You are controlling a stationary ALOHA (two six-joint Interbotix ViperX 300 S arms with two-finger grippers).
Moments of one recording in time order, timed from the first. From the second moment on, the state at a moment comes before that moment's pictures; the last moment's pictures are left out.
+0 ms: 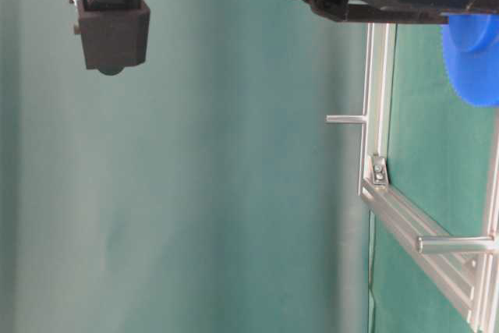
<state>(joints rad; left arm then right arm) 0.02 -0.97 1.18 -0.02 -0.07 0.00 0.10 -0.01 0.61 -0.22 0.57 0.60</state>
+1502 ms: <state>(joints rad) 0.02 -0.96 1.18 -0.02 -0.07 0.00 0.10 -0.39 0.67 -0.31 0.64 0.60</state>
